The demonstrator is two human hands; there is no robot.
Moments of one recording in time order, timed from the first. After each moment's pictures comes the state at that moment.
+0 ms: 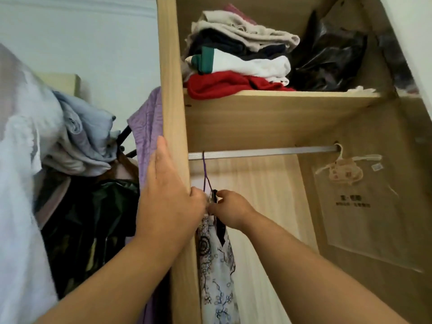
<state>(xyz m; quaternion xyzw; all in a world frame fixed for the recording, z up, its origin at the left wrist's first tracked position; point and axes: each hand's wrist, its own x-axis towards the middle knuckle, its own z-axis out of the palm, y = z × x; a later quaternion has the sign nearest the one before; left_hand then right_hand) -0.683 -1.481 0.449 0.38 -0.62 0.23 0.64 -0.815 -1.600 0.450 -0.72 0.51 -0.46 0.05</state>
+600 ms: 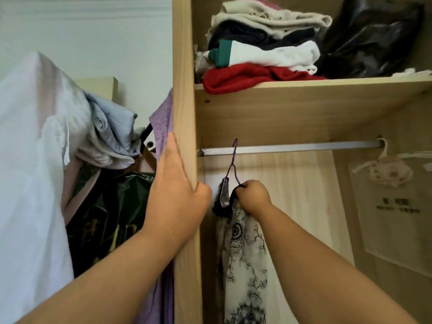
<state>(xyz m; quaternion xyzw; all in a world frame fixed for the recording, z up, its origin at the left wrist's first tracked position) -0.682 -1.480 0.448 0.39 -0.62 0.25 0.63 -0.827 -1.644 0.464 -0.67 0.49 -0.56 0.10</state>
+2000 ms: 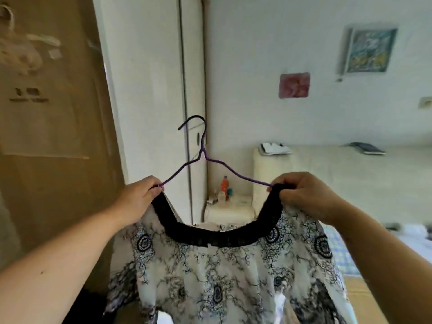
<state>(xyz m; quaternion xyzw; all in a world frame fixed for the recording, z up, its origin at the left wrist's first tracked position) -1.096 -1.461 0.208 0.03 -0.93 -0.27 0.25 -1.161 -1.107 0.228 -0.30 0.81 -0.50 -0.02</state>
